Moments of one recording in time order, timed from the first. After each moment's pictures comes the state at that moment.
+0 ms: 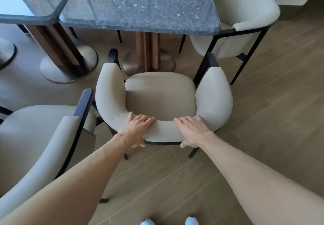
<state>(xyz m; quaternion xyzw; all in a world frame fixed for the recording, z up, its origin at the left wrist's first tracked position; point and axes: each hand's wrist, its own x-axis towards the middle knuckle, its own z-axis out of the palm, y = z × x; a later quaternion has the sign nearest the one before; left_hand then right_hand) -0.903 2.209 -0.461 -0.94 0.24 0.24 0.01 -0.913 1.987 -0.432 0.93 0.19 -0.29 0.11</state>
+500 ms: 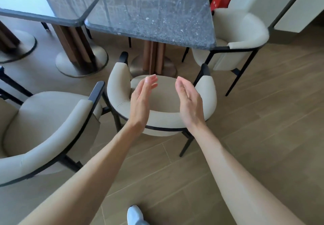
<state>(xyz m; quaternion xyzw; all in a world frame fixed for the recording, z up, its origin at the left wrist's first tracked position) -0.995 2.150 -0.291 -0.66 -0.06 -0.06 -0.75 -0.990 2.010 -0.273 0.80 -0.01 0.02 -0.60</state>
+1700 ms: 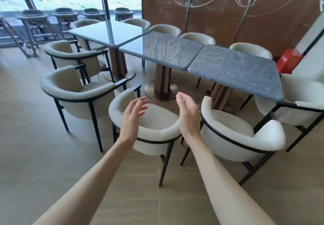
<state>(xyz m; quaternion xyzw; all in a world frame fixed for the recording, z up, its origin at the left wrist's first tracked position) -1.373 2.514 -0.148 -0.65 -0.16 -0.28 -0.69 -1.296 2.365 -0.125 0.74 0.15 0.00 -0.65</state>
